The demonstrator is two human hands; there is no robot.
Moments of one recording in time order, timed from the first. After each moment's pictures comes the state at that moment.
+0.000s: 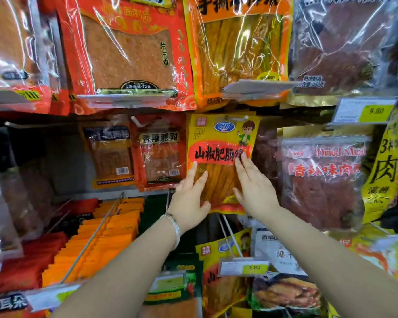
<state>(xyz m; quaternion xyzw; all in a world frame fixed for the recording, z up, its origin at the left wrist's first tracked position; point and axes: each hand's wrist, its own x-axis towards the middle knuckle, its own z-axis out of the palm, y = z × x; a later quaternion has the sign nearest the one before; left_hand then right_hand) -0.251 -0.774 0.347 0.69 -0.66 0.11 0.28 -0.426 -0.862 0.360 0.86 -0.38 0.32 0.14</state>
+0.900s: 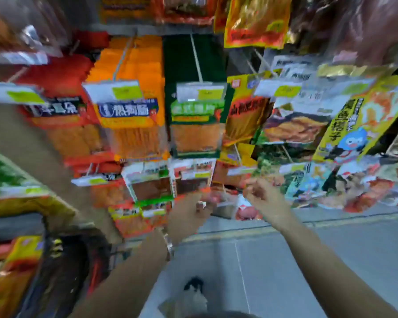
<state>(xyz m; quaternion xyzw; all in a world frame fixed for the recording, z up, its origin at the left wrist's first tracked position) -0.315 -0.486 0.113 0.66 -0.48 -0.41 0.40 -0.495 -0.597 0.111 0.74 -0.45 0.25 -0.43</state>
